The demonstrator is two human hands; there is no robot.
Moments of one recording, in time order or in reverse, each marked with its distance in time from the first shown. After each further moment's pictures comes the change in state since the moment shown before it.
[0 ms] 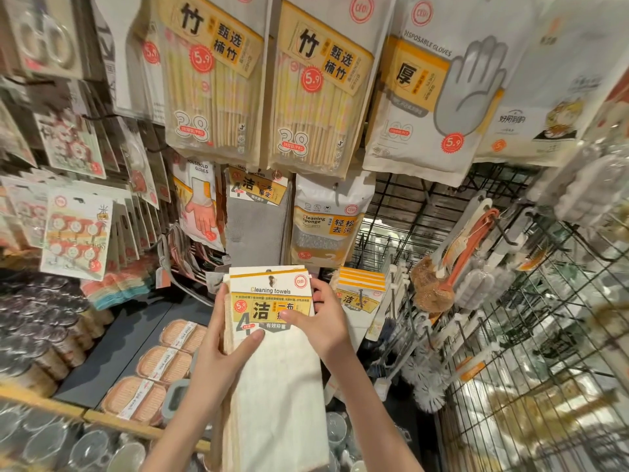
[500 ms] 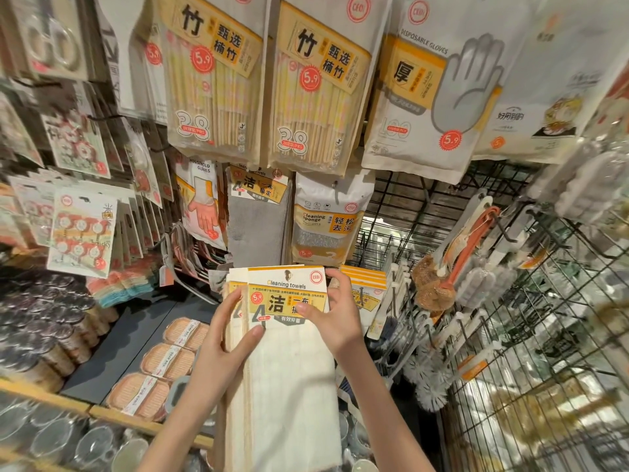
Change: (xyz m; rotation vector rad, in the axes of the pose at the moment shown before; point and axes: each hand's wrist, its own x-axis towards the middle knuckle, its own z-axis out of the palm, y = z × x) left_hand -0.003 0.001 -0.001 0.048 -0.019 0.019; right_hand 0.001 0.009 -0.017 0.068 0.042 -0.073
